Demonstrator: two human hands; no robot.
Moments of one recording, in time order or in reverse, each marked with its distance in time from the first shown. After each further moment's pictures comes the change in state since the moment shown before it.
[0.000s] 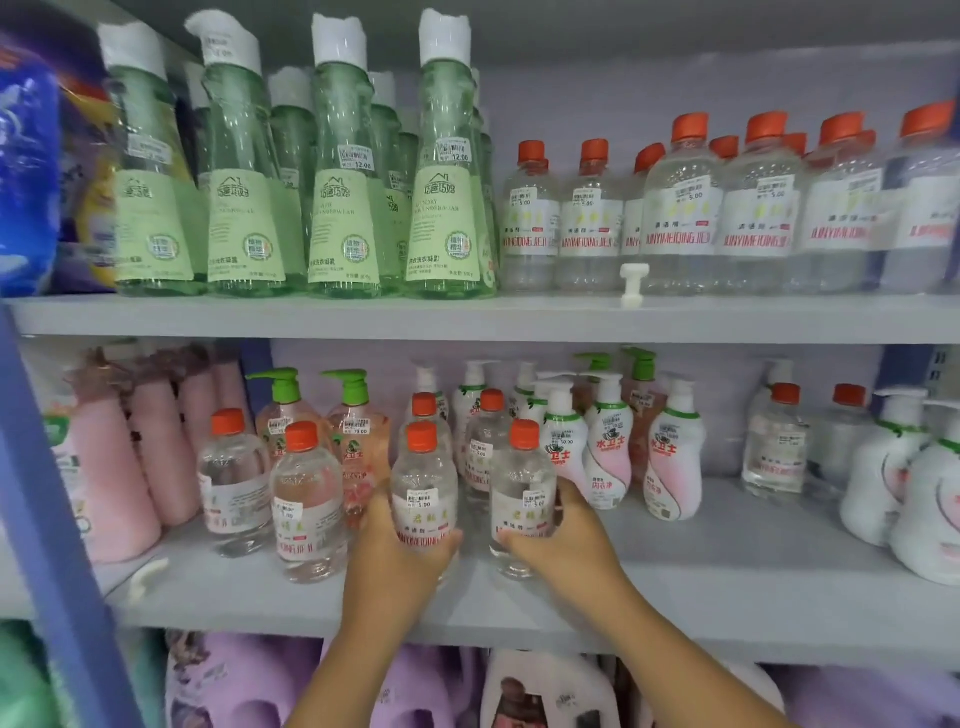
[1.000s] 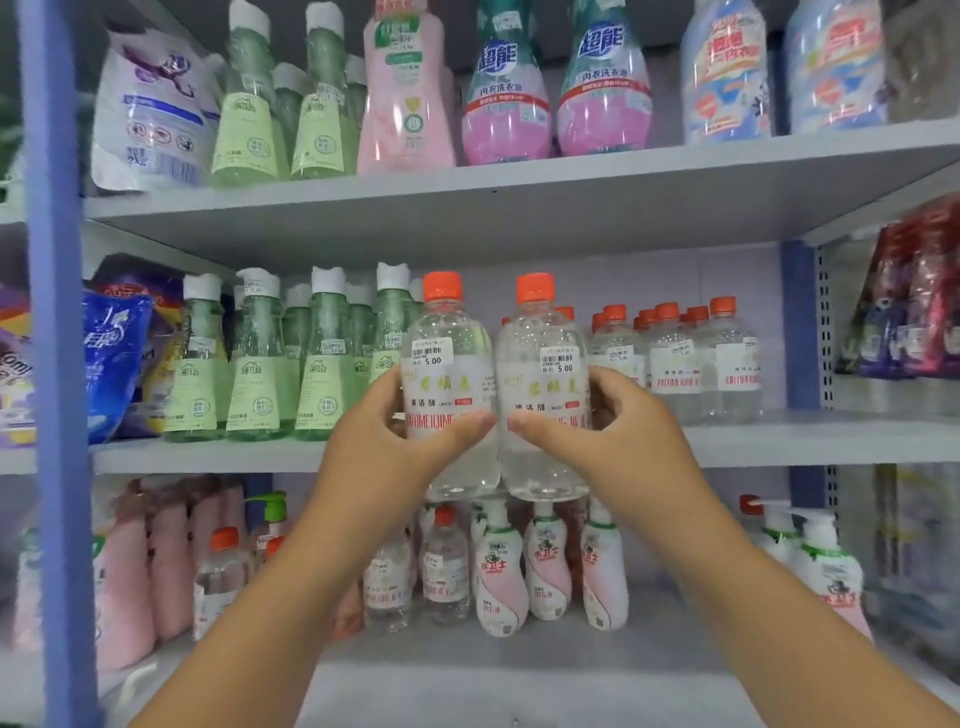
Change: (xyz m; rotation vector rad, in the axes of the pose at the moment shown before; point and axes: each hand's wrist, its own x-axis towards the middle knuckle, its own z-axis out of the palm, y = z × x) left_hand -0.087 0.291 -0.067 -0.198 -0.053 0.438; right_hand -0.093 -0.204 -0.194 0.074 0.159 -0.474
